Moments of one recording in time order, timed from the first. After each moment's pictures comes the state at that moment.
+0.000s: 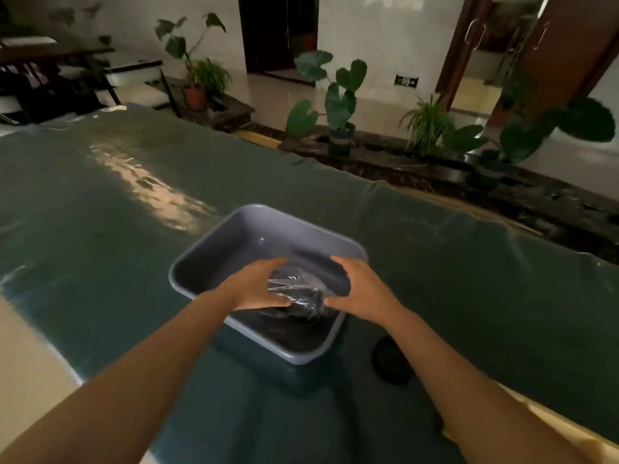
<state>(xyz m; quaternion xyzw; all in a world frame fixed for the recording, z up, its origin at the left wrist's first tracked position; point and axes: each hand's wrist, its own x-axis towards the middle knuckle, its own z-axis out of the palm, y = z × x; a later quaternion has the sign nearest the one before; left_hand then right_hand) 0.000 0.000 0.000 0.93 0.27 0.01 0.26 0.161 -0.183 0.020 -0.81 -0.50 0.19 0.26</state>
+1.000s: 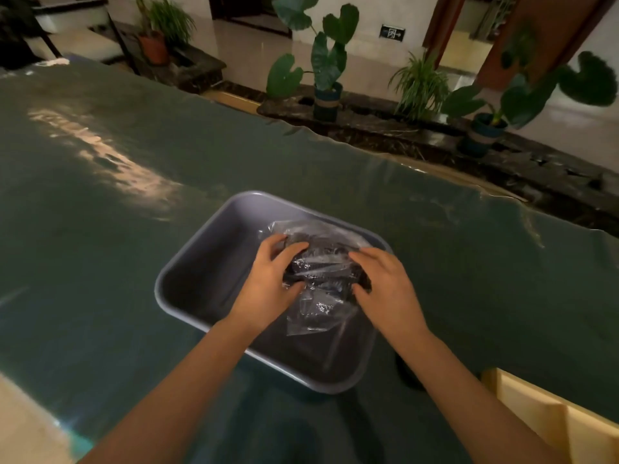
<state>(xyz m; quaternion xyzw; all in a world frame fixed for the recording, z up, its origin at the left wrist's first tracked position) 0.015 0.011 -0.007 0.88 0.22 0.23 0.35 0.140 -0.147 0.019 -0.85 -0.45 -0.01 0.28</state>
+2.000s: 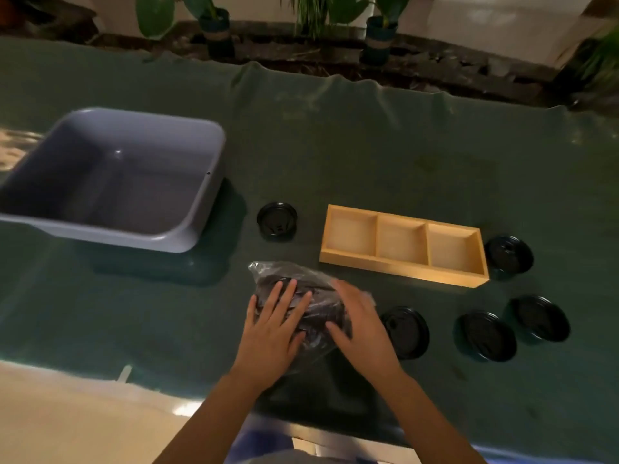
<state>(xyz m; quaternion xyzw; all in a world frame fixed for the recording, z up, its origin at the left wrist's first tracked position) -0.053 -0.357 -0.110 0.99 0.08 -0.01 0.12 0.037 -0.519 -0.090 -0.89 -0.28 0.13 0.34</state>
